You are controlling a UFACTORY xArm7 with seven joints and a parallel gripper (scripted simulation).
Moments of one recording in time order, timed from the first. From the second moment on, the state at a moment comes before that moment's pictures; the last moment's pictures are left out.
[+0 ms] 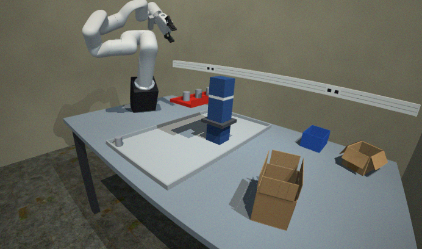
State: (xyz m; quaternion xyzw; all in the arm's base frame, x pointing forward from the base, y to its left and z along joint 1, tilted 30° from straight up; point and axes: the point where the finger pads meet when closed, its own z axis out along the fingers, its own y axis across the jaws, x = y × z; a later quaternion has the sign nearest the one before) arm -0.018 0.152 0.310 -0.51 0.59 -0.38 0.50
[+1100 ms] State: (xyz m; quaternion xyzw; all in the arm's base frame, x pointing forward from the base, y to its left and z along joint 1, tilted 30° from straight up) arm 0.046 0.155 0.330 -0.58 0.60 -0.37 0.40
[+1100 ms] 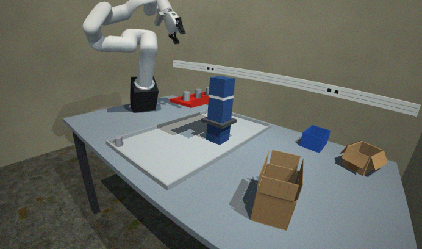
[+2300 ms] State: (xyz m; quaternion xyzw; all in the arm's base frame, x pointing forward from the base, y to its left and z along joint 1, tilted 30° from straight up) arm 0.239 0.082 0.237 -0.73 0.63 -0.24 0.11
